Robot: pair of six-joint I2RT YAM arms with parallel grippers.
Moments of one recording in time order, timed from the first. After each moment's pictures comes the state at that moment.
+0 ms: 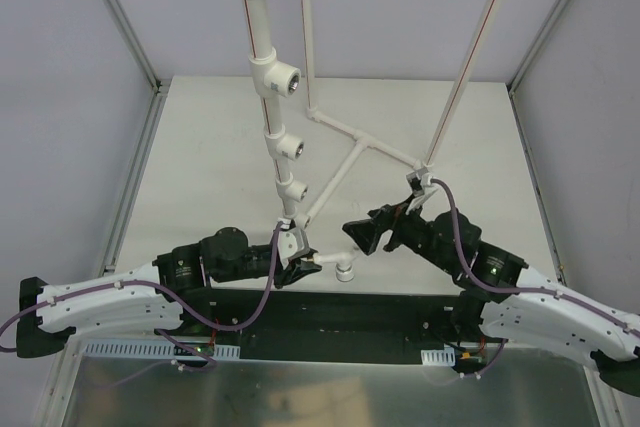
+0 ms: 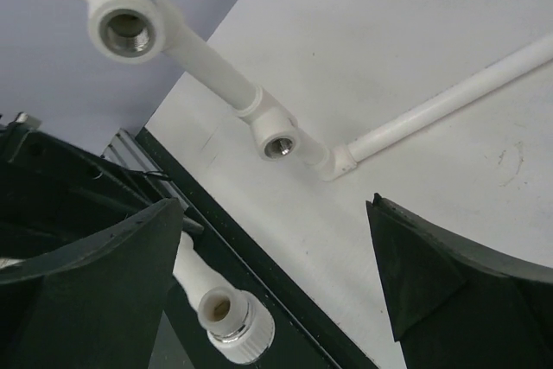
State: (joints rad) left arm -1.24 0.64 0.54 -0.17 0.08 -0.01; right arm 1.08 0.65 0.60 -0.15 0.22 0.61
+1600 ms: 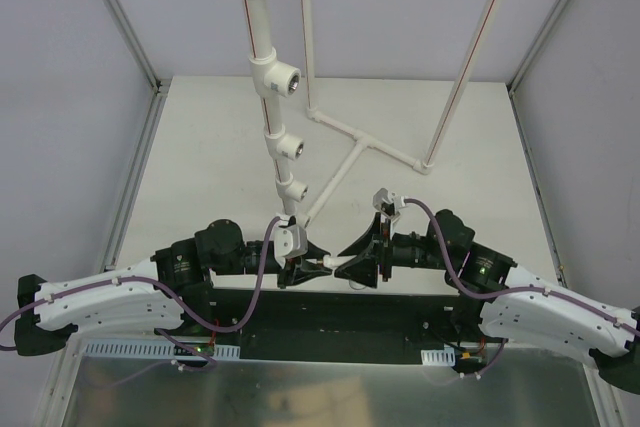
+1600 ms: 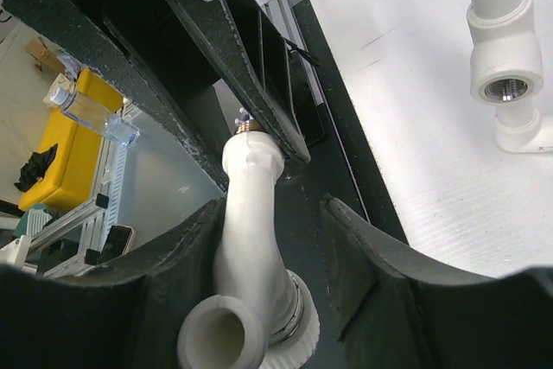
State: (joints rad) left arm -1.24 0.68 0.62 -0.09 0.25 -0.03; right arm 1.08 0.67 0.55 -0.01 -0.40 0.52
